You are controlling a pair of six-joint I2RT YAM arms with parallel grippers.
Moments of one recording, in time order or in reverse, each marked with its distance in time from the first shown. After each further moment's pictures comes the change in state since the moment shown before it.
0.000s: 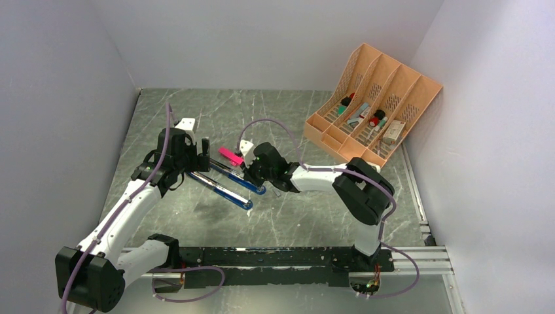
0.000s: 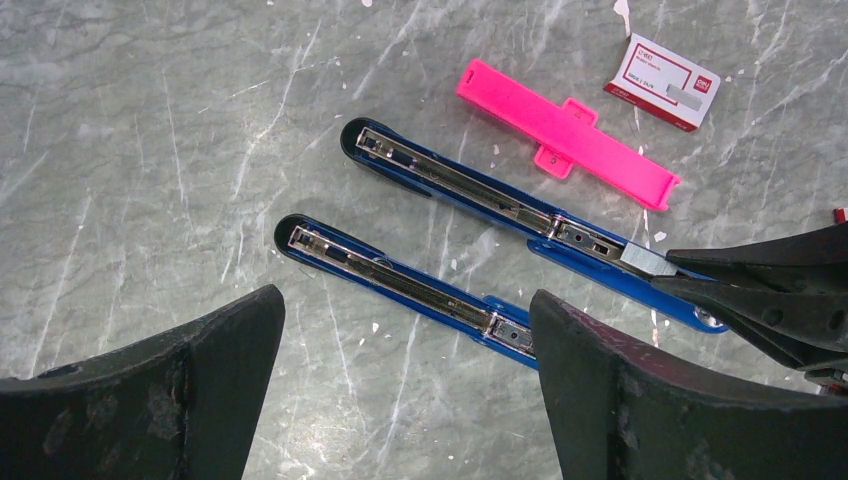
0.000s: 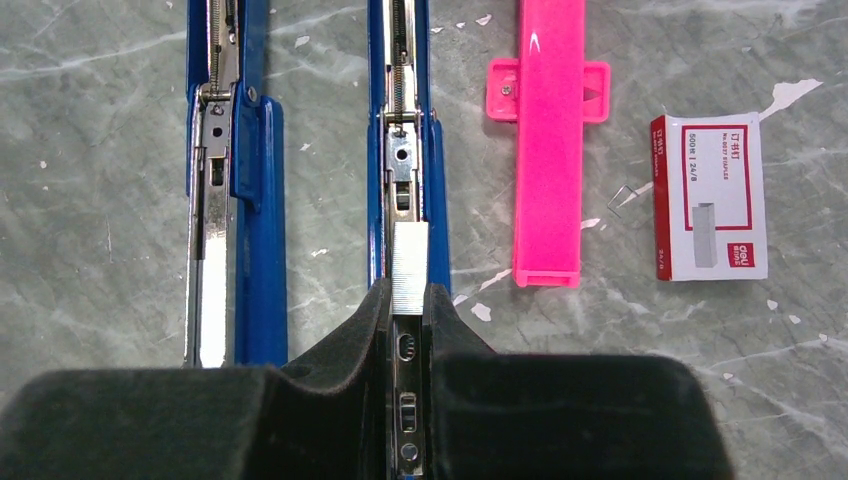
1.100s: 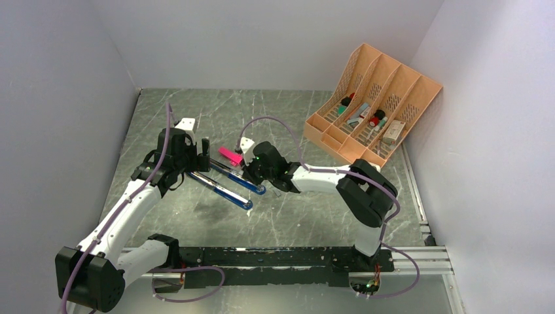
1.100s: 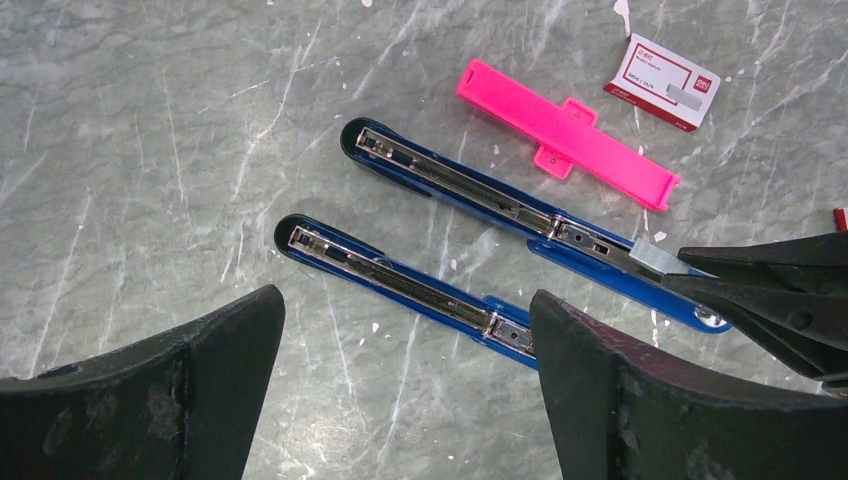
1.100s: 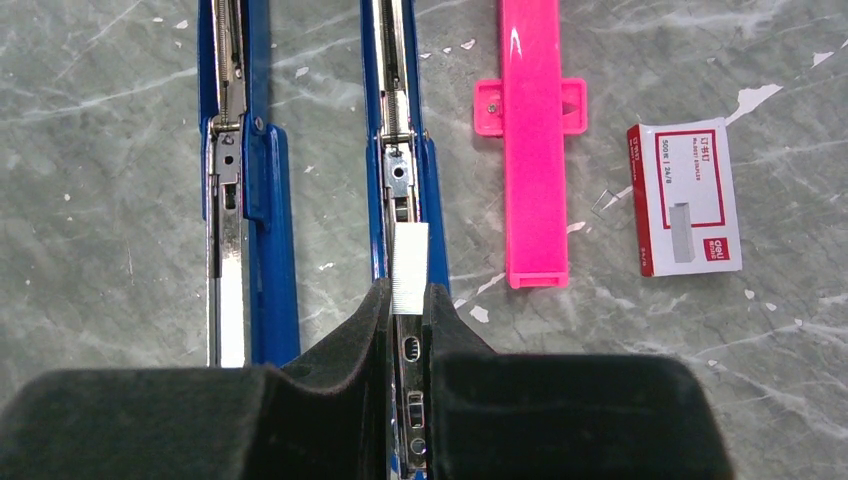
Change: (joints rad) left arm 0.000 0.000 0.000 0.000 0.000 0.000; right arm 0.016 -0.031 0.005 -0.009 0.049 0.050
